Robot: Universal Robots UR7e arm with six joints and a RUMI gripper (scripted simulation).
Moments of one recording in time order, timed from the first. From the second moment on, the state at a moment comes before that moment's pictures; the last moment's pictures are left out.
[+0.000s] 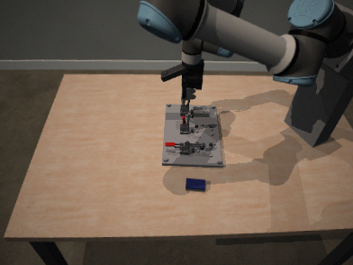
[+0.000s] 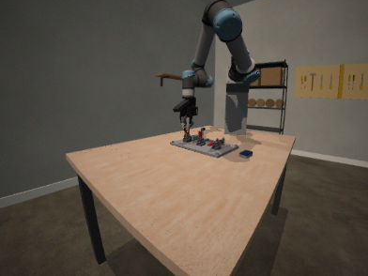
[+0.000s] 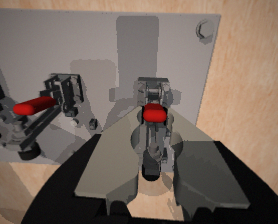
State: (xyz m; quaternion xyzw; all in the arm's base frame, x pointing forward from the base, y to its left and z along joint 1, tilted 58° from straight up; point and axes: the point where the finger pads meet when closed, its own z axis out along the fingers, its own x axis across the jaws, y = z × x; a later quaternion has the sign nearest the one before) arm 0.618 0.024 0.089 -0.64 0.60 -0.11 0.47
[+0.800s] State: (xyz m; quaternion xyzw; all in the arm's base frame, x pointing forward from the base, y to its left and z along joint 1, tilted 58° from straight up) arm 0.617 0.025 0.087 -0.64 0.60 -0.11 0.47
